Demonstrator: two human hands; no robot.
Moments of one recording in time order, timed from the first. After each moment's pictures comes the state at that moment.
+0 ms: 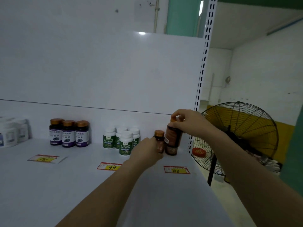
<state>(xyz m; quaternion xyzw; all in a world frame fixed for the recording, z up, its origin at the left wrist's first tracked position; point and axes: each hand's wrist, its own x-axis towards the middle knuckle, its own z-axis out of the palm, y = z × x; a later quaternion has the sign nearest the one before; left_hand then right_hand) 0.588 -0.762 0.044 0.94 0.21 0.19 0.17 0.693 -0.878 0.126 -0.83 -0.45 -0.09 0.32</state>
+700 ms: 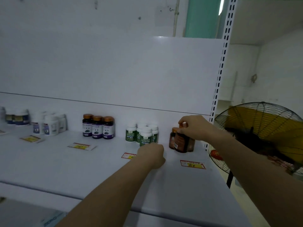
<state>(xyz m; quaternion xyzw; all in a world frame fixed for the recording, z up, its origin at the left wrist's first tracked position) 0.544 -0.762 0.035 0.96 0.27 0.09 0.00 0.659 -0.865 0.117 -0.86 -0.48 -0.09 0.15</state>
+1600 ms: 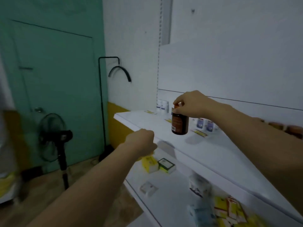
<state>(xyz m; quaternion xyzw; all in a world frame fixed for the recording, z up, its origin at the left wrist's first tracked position) 0.069 -0.546 0.042 0.80 0.60 0.09 0.00 0.238 -0.550 0.141 -0.59 -0.79 -0.07 0.16</state>
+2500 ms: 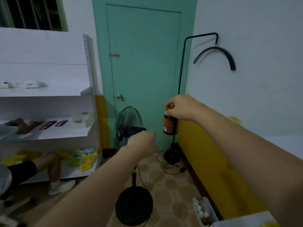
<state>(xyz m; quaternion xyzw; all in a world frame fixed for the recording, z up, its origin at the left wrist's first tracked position) -0.343 -0.251 -0.018 0.62 0.78 0.05 0.02 -0.224 -0.167 0.074 -0.38 -0.91 0.06 0.16</state>
